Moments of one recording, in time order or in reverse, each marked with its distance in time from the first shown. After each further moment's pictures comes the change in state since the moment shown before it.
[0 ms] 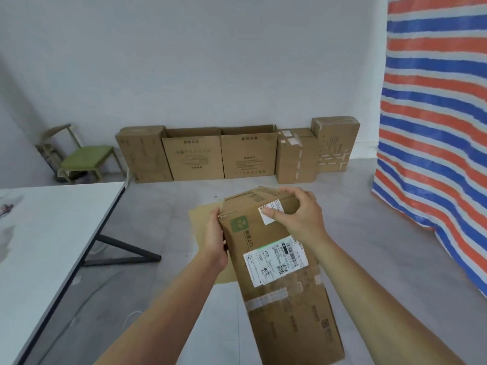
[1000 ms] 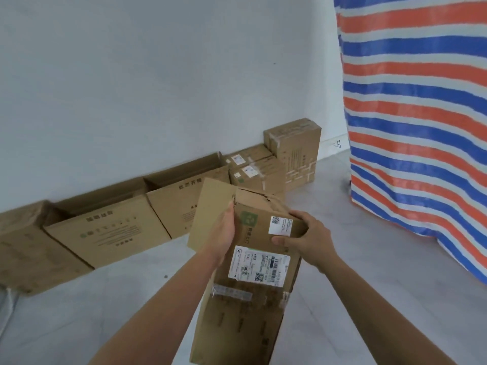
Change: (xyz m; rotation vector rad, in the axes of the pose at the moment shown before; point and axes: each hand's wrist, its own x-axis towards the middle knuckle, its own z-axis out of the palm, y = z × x) left_hand 0.640 0.217 0.301 0.606 -0.445 0.143; right_hand 0.607 0.233 -0.006 -0.017 0.176 0.393
